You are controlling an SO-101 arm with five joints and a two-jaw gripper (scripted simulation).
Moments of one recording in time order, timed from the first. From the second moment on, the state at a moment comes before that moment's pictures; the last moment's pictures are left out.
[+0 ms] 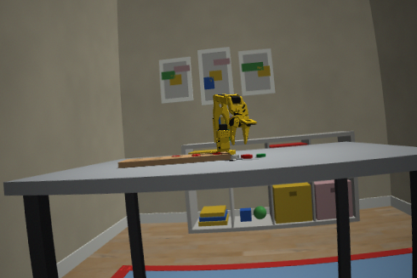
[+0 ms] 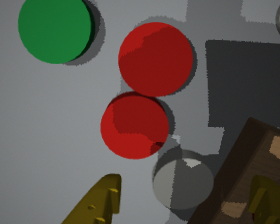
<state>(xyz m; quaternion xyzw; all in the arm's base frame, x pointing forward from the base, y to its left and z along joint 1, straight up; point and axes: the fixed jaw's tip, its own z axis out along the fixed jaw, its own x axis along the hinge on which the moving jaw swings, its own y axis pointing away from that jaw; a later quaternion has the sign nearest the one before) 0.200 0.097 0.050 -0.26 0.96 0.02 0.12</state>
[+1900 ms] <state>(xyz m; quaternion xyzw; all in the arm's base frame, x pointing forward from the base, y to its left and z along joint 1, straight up) 0.196 0.113 0.034 -0.24 0.96 0.03 0.13</state>
